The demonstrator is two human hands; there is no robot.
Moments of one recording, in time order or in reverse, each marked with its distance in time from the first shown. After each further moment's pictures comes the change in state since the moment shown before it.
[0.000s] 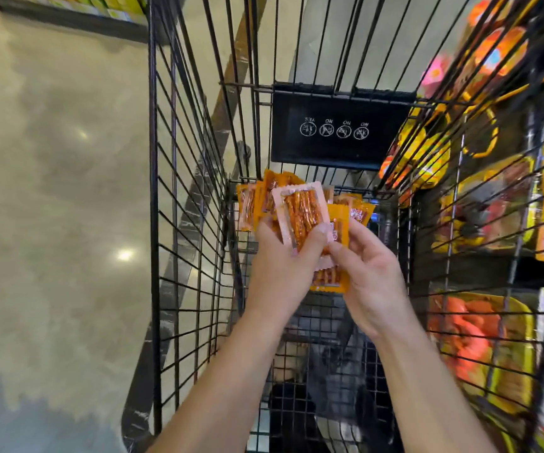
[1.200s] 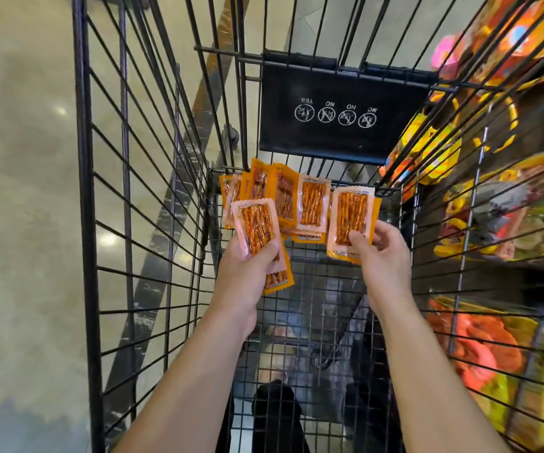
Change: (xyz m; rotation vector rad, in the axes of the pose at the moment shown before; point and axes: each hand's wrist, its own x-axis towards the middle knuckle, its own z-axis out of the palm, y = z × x) left_hand 0.062 -0.073 -0.008 -0.330 0.032 -0.269; right_hand 0.093 0.052 -0.082 -0.482 0.511 0.018
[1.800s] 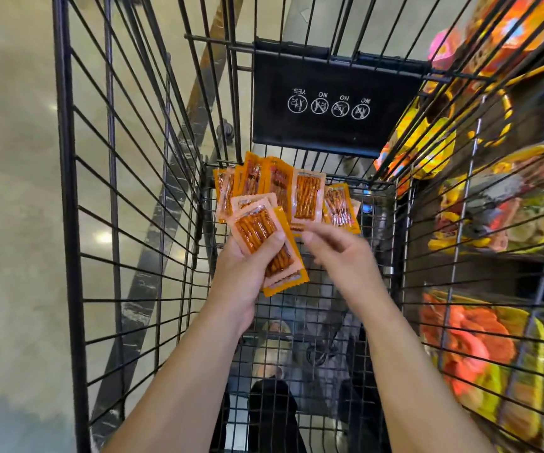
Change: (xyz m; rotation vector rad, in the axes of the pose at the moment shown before) left_hand -0.003 -0.007 0.004 -0.086 -0.090 0.010; right_hand -0.034 -0.014 0.013 -0.154 -0.444 -0.127
